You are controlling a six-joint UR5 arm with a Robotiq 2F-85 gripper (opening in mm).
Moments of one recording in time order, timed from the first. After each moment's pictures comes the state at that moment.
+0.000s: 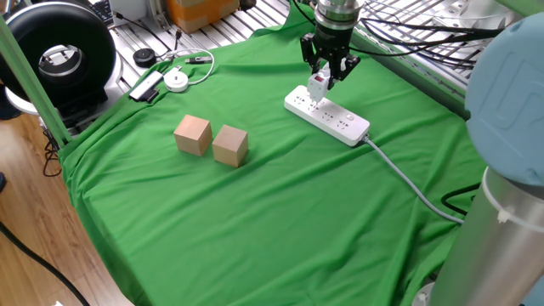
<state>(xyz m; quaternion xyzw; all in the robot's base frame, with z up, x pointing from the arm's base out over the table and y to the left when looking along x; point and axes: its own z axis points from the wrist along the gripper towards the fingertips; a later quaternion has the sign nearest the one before) 0.566 -0.136 0.080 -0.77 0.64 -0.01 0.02</state>
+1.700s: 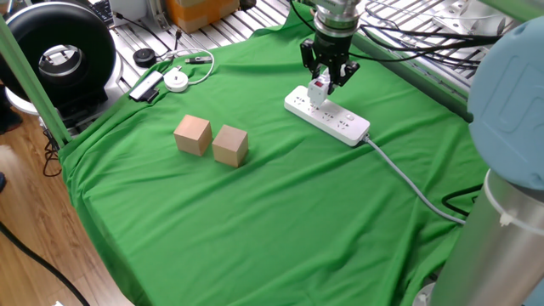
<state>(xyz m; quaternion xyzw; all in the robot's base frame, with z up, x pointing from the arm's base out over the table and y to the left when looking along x) 0.559 -0.137 0.071 -0.77 0.64 -0.01 0.01</state>
